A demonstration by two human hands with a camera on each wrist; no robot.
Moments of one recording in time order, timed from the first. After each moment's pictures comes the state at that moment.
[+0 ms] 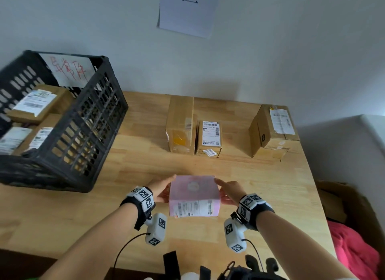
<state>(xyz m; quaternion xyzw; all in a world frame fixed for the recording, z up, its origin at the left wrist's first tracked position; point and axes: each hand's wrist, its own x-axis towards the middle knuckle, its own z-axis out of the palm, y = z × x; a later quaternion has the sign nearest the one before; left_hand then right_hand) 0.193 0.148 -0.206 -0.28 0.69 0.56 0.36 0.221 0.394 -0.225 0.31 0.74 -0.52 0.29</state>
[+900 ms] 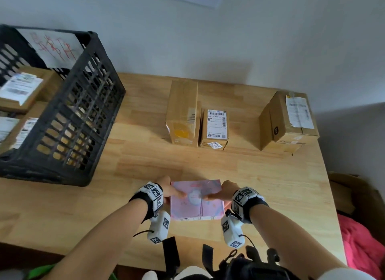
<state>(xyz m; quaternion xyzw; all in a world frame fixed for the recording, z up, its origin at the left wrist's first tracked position) 0.171 0.152 -0.242 -0.16 0.81 0.30 0.47 0.196 0.380 -0.248 0.16 0.84 -0.23 0.46</state>
